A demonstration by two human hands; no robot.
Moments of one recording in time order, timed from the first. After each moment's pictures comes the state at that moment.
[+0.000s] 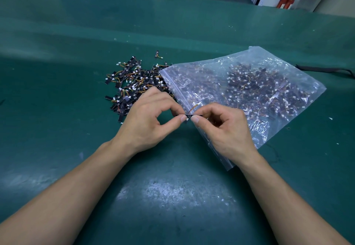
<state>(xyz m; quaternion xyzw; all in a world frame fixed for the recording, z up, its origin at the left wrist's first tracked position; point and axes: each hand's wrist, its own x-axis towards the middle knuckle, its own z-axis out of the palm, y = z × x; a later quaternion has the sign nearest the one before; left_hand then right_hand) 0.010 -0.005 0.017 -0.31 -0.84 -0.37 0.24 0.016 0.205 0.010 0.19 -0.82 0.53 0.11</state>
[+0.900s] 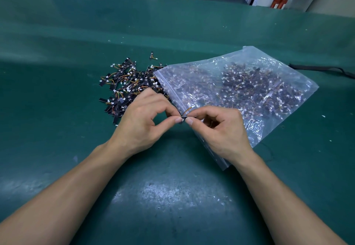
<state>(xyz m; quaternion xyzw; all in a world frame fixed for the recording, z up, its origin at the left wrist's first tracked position) 0.007 -0.004 0.015 -0.33 -0.84 -0.37 0.24 0.016 0.208 0.009 0.20 -0.82 0.52 0.13</state>
